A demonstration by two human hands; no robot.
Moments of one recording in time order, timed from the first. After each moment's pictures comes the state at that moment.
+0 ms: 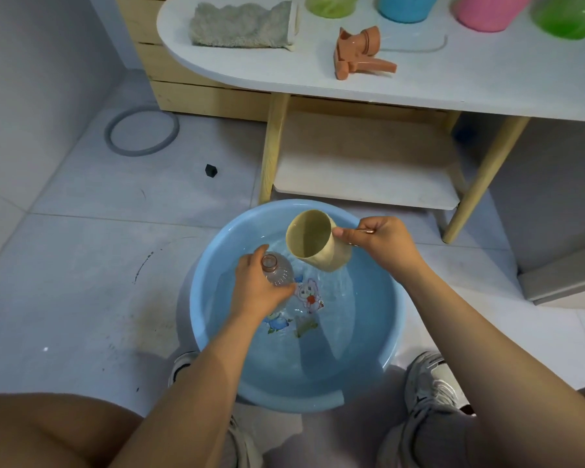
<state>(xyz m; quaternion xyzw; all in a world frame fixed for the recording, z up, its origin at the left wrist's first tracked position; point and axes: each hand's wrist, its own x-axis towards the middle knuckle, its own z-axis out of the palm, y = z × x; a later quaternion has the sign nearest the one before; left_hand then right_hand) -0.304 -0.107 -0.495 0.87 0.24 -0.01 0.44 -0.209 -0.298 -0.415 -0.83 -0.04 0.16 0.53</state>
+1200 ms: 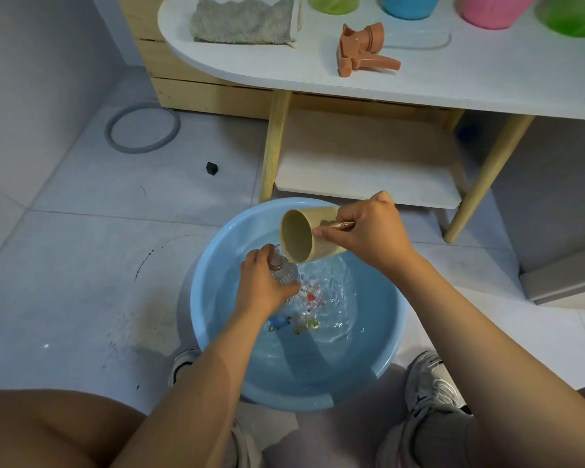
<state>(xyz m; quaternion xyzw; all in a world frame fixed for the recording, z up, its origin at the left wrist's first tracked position) -0.301 -0.109 -0.498 0.89 0.20 0.01 0.42 -0.218 -0.274 -0.382 -0.92 -0.26 0.00 0.30</state>
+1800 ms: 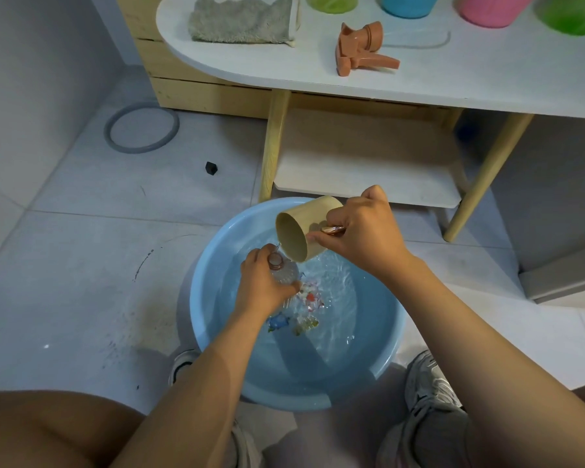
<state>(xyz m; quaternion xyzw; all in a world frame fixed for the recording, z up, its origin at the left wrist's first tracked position) -0.299 -0.110 -0.501 0.89 0.21 0.00 0.41 -0.213 -0.267 -0.394 -0.89 -0.37 -0.18 0.21</state>
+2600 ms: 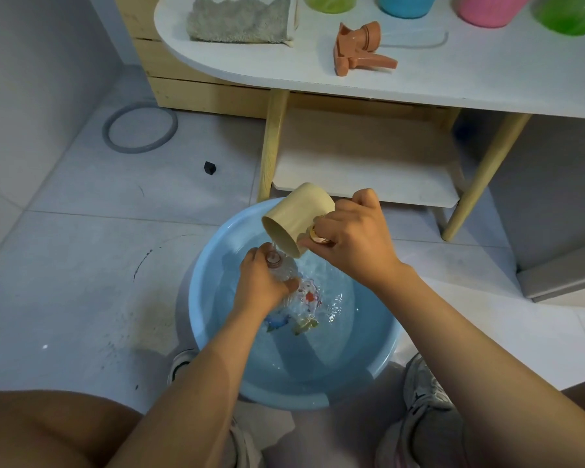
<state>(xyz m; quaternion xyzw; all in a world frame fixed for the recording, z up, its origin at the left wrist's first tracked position) -0.298 -0.113 -0.495 0.88 0.25 -0.02 0.42 -0.219 -0.262 -0.405 -0.84 -0.42 -0.29 0.18</state>
